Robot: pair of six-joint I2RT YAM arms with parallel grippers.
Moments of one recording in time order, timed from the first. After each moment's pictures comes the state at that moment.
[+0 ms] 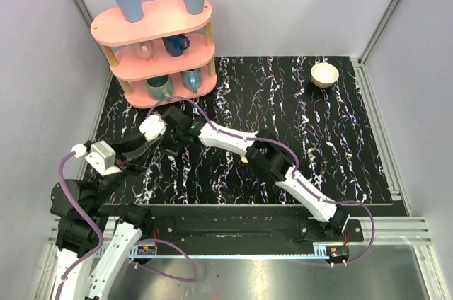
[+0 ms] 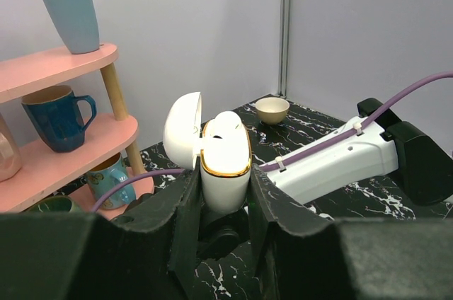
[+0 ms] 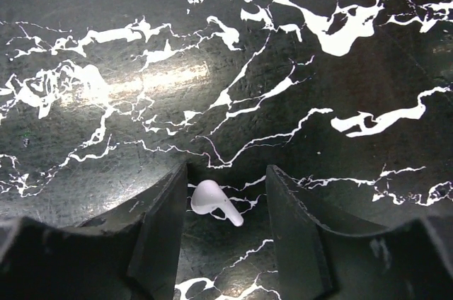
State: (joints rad) left arm -0.30 0.23 0.81 -0.26 0.40 -0.07; right arm 1.03 2.59 2.24 -0.40 -0.26 -0.26
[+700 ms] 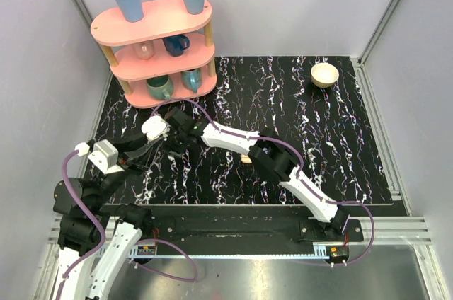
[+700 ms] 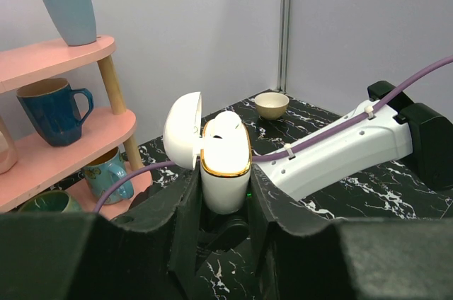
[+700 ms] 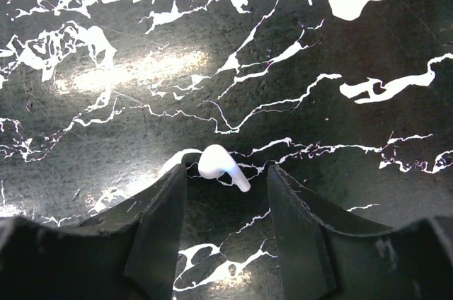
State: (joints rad) left arm -0.30 0.22 0.79 -0.26 0.40 -0.07; right arm 1.03 2.52 2.12 -0.38 -0.25 -0.29
